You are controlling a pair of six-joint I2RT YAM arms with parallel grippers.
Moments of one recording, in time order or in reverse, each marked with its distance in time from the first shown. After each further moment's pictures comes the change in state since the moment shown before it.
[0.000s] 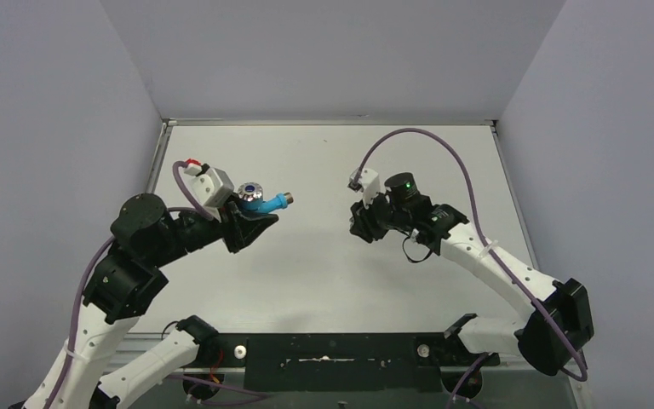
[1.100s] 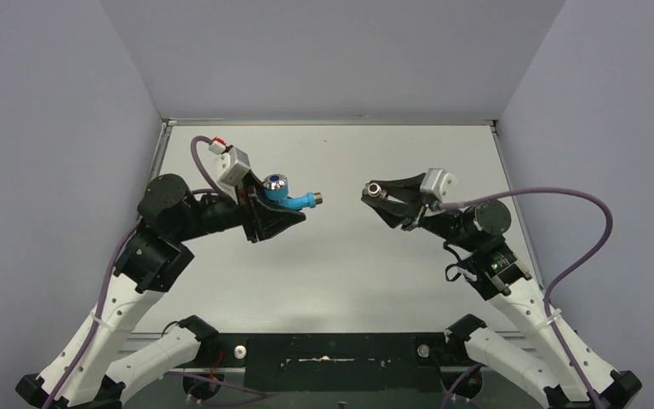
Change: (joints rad) left arm 0.000 0.142 -0.058 0.284 0.242 -0.274; right arm -0.114 -0.449 -0.121 0.579 -0.205 0.087
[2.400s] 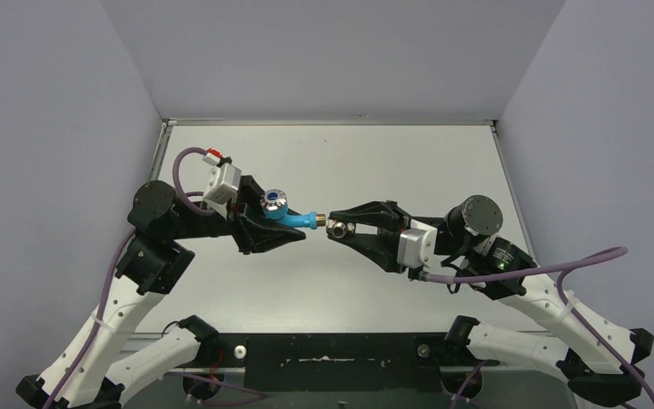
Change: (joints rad) left arm 0.000 -0.024 -0.032 0.240 0.297 -0.024; right arm 0.422 0.093 0.276 -0.174 -0.141 -0.569
